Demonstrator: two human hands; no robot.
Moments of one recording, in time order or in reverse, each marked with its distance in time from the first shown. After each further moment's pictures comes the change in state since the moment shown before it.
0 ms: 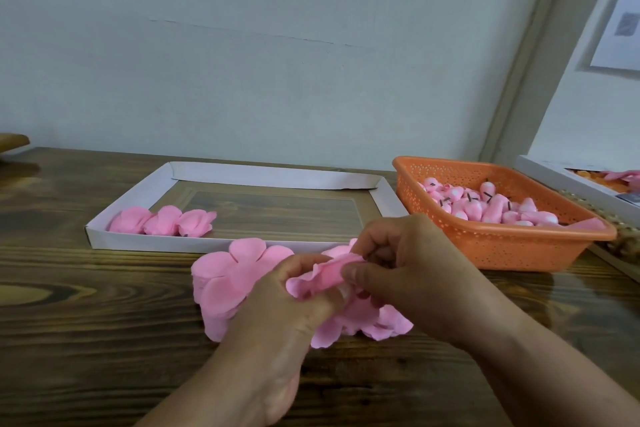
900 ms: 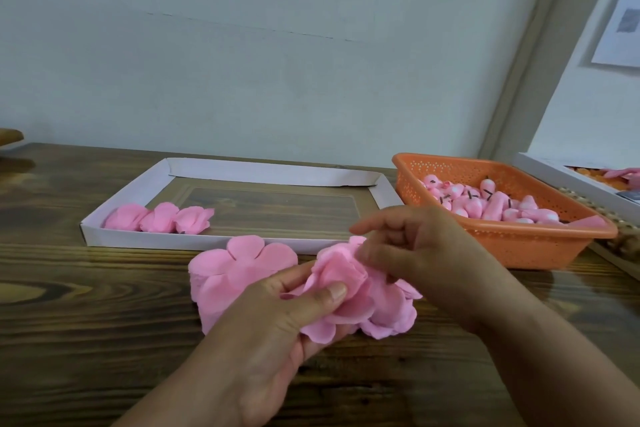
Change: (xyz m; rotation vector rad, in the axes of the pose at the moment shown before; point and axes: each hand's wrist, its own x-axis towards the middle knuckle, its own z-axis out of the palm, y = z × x) left_hand -0.003 0.003 -0.011 -0.241 -0.172 -0.163; right_hand 0.007 0.018 -0.009 0.167 0.014 0.035
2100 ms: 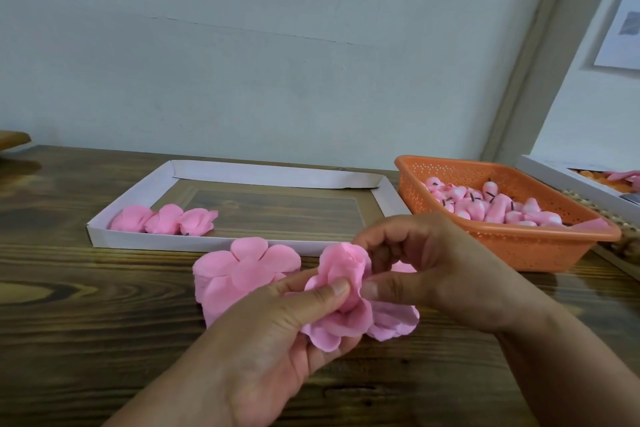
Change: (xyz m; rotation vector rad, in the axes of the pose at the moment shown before) left_hand -0.008 0.009 0.004 -0.109 -0.074 -0.089; right_hand 0.000 0.002 -0.009 0.086 -0.245 -0.271
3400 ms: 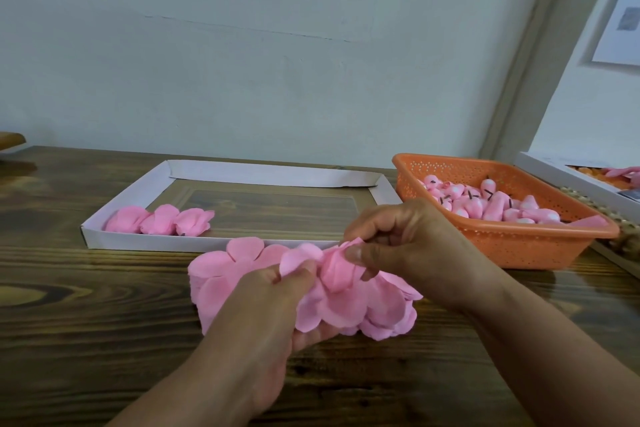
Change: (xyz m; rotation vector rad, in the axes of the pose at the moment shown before) left_hand 0.018 -0.007 -0.003 0.216 0.325 0.211; right_hand 0.019 0.015 0.003 -0.004 0.145 0.060
